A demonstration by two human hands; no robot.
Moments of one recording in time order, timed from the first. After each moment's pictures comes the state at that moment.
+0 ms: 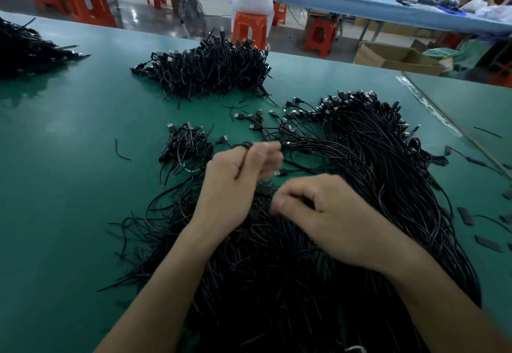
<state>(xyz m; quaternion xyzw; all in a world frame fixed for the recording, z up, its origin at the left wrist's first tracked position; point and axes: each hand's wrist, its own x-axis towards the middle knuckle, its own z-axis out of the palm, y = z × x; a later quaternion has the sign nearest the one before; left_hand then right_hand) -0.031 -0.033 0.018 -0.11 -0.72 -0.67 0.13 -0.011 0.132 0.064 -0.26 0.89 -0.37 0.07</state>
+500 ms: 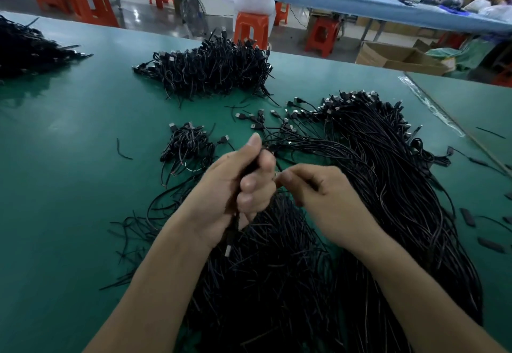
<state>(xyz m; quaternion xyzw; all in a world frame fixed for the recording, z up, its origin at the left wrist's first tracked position) -0.025 -0.043 0.035 -0.14 -0.37 -0.89 -0.22 -0.026 0.128 0.044 -0.19 0.86 -0.48 0.01</state>
